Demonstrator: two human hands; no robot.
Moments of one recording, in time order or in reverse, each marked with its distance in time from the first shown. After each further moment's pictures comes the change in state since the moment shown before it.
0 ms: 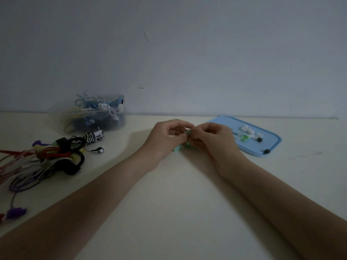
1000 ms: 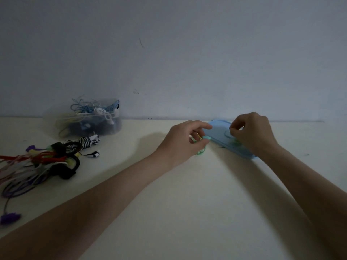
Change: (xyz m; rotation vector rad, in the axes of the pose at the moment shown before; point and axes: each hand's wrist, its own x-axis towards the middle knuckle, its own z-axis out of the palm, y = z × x) left_hand 0.007 0.016 0.030 0.203 -0.083 0.185; right_hand 0.038 -0.017 -0.086 -1.055 0.254 -0.304
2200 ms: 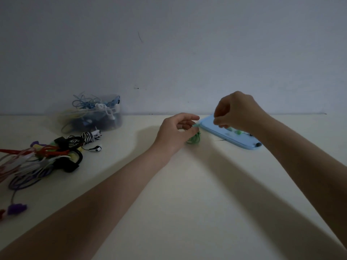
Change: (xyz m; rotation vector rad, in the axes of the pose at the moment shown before) left_hand -0.003 -0.010 -0.001 -0.195 0.187 -0.179; right_hand -0.002 -0.050 -0.023 0.009 -0.264 -0.095
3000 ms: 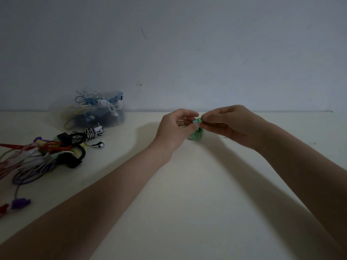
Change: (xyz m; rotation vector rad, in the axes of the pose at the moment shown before) left_hand -0.002 0.001 -0.003 -0.121 0.013 -0.044; right_hand -0.010 0.003 0.026 1.151 -0.239 0.233
